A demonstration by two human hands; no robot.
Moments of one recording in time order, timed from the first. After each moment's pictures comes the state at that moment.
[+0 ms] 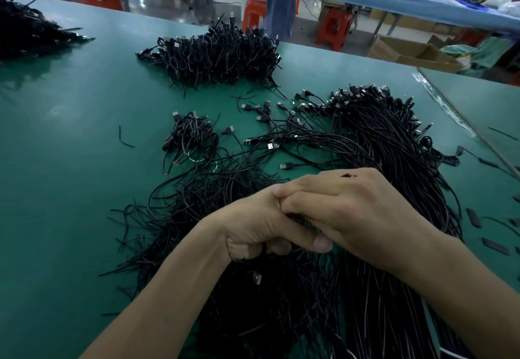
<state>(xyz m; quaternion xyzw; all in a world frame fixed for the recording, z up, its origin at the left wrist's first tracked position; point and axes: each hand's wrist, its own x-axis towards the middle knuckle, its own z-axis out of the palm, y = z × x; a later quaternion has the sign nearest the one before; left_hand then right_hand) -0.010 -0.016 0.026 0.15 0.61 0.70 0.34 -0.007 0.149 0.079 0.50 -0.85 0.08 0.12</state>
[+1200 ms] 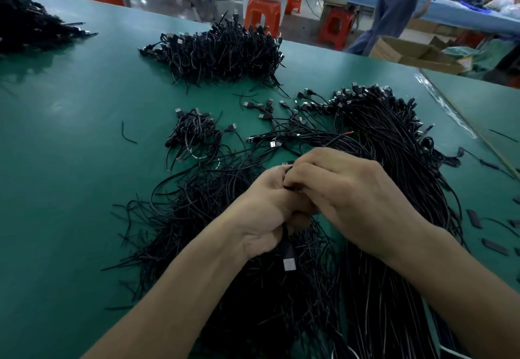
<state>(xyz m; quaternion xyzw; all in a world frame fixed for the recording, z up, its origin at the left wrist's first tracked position) -0.007 -0.002 0.030 0.07 0.52 0.83 0.20 -0.014 0.142 0.071 0.43 -0.88 0.14 0.16</state>
